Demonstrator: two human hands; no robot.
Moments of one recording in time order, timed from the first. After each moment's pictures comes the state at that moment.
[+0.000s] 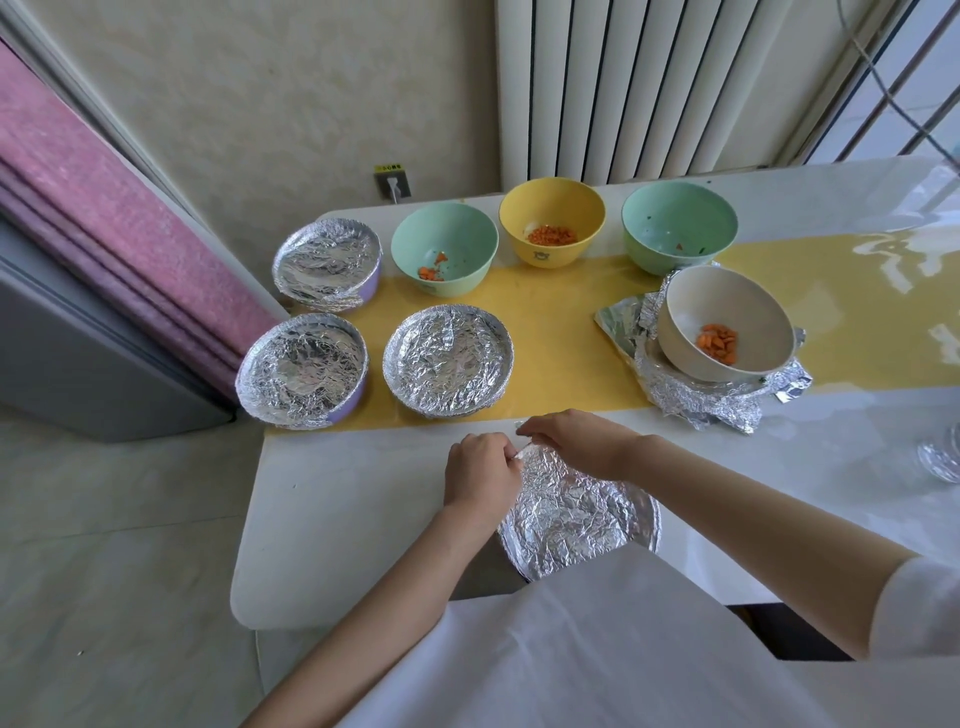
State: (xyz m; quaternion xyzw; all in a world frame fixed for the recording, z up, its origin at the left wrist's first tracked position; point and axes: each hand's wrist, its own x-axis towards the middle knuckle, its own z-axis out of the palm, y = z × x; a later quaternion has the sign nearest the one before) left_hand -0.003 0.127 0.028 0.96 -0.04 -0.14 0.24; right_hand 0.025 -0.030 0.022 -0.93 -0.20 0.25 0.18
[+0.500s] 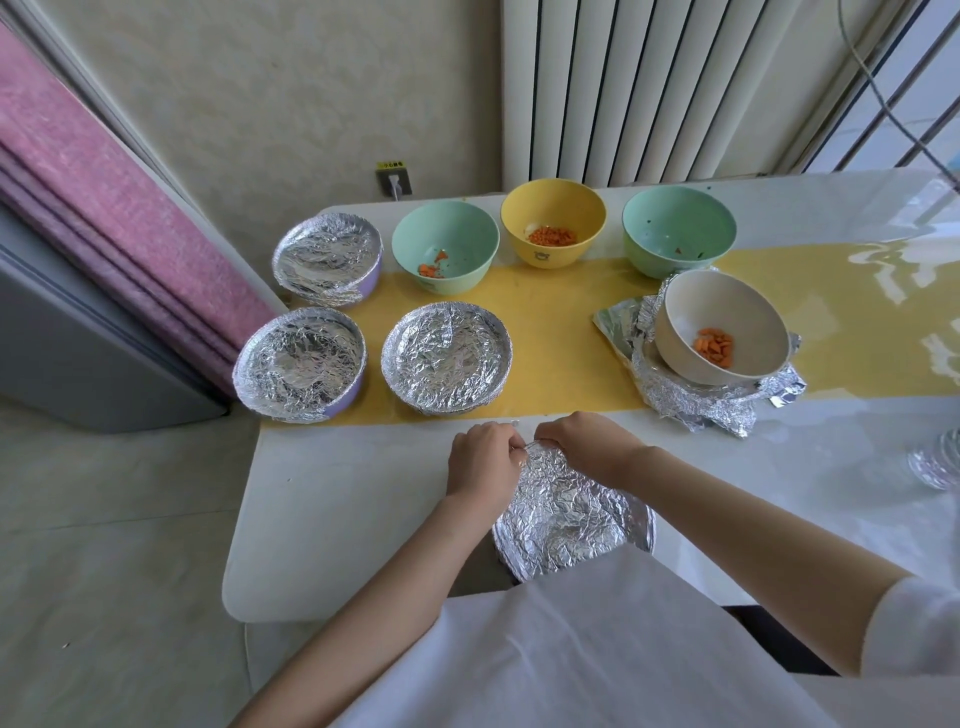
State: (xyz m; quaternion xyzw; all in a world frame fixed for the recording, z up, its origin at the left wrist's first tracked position) left_hand 0.002 0.121 0.032 0.96 -0.07 -0.13 0.26; right_hand 0.017 -0.035 0.022 -0.95 -0.18 0.23 0.11
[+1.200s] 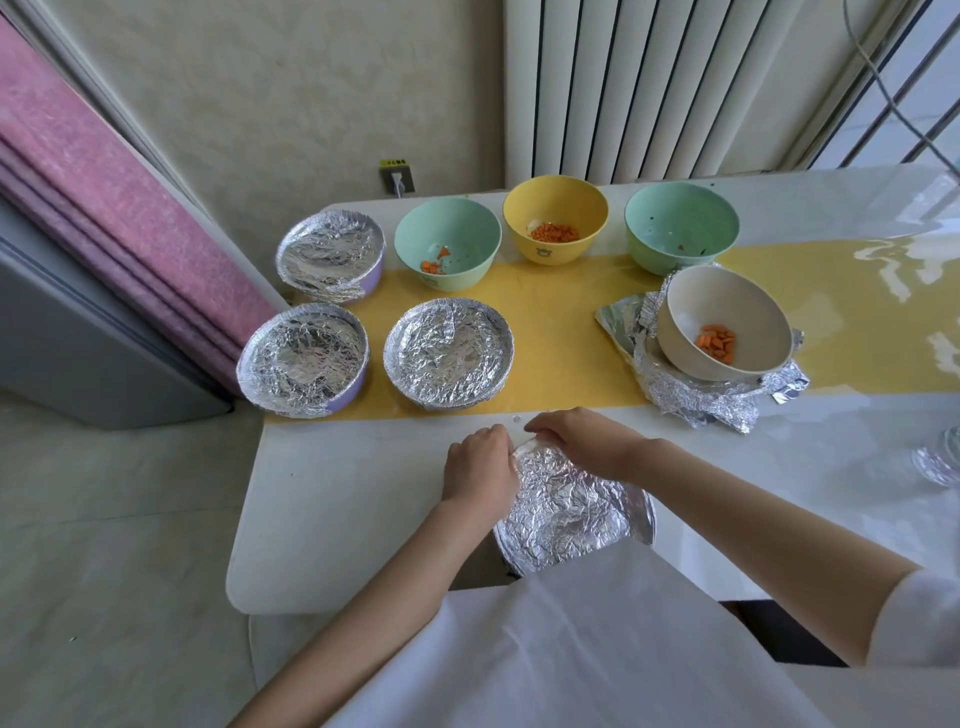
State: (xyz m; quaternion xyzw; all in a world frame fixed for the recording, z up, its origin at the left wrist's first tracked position) left_hand -0.009 0.127 0.037 0.97 -0.09 -0.15 0.18; right_hand 0.018 -0.035 0.022 -0.93 -0.17 0.24 0.21
